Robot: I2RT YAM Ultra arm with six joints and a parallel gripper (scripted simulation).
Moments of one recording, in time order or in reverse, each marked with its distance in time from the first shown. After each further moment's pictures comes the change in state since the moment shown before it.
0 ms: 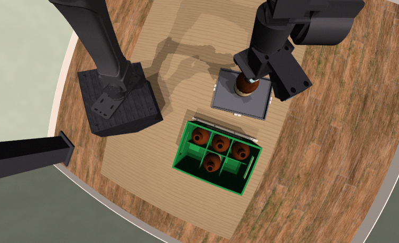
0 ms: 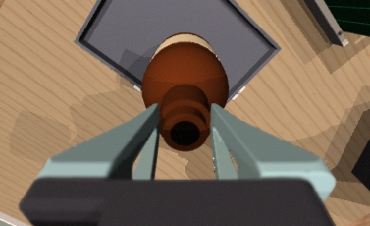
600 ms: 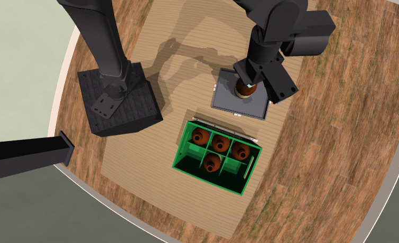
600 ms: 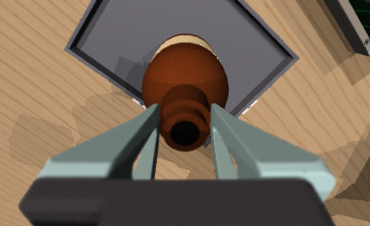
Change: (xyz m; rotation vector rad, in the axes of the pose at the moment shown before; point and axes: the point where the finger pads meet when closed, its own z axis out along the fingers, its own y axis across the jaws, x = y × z) arm 0.005 0.005 0.045 -0.011 -0.008 -0.001
